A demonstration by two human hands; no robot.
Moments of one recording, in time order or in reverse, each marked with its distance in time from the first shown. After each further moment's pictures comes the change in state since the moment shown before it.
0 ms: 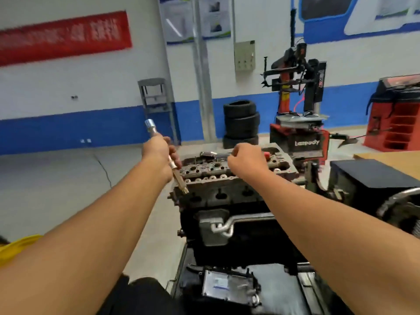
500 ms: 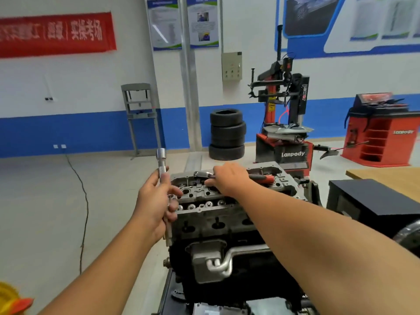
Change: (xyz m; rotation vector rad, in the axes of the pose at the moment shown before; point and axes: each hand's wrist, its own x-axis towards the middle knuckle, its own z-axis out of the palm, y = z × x) left_hand 0.052 -0.056 -0.018 0.067 -0.247 0.110; right_hand 0.092 -0.004 0.053 -0.596 -0.171 -0.267
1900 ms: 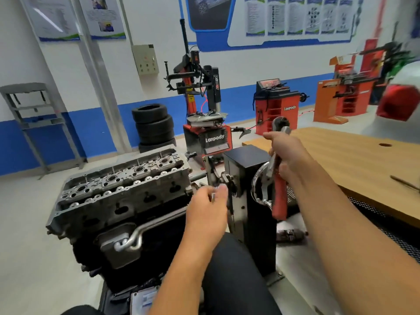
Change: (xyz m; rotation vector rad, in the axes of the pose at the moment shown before) left_hand -0.225 -0.094 0.209 0.436 -0.497 0.111; right_hand -0.303 0.240 -0.111 1.497 0.630 1.057
